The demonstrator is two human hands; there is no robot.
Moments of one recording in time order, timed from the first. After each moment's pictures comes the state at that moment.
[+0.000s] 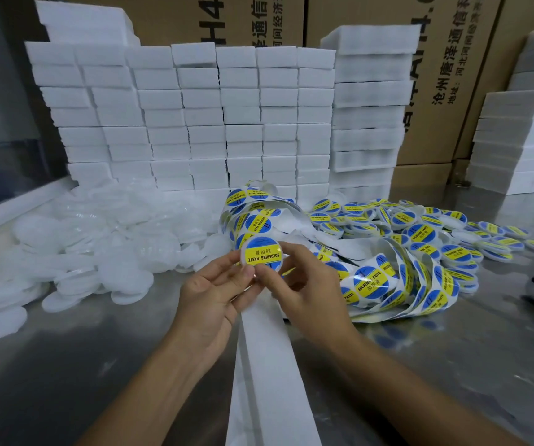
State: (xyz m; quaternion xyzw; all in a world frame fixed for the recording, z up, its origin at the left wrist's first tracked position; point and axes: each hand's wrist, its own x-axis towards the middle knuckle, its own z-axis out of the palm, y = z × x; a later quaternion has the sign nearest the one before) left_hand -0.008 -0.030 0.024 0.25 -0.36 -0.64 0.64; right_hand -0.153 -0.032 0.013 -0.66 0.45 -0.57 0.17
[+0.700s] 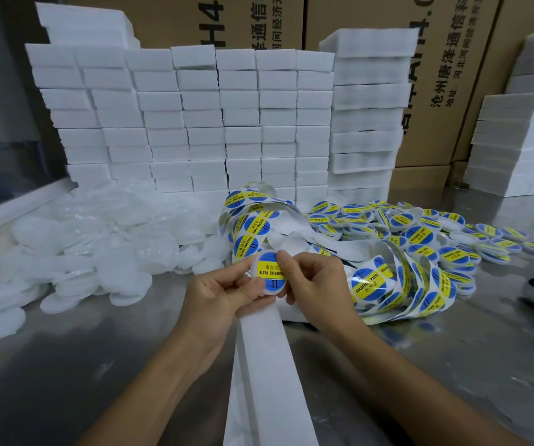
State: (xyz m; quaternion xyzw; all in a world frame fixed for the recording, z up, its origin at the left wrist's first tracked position) left_hand -0.008 -0.026 0.023 0.31 -0.49 -0.57 0.58; right_hand -0.165 -0.039 0.018 -0.61 0.44 -0.59 0.29
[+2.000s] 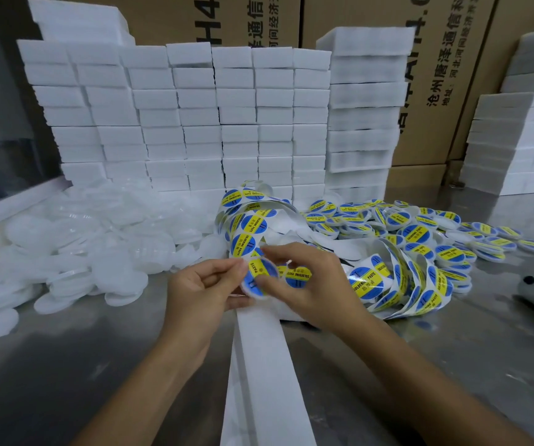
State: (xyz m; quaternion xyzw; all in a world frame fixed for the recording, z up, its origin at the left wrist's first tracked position) left_hand -0.007 -0.026 0.028 0.39 -0.45 -0.50 0.63; right_hand -0.173 -0.033 0.027 -0.76 0.38 -0.52 0.09
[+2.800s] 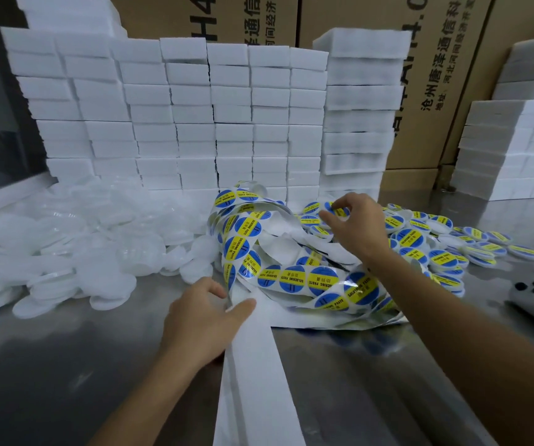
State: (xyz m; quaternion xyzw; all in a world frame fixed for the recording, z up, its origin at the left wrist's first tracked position) left_hand -0.007 -0.027 0.020 0.66 -0.59 -0.26 0.39; right_hand -0.265 -0.139 0.060 -0.60 0.65 -0.47 -0.02
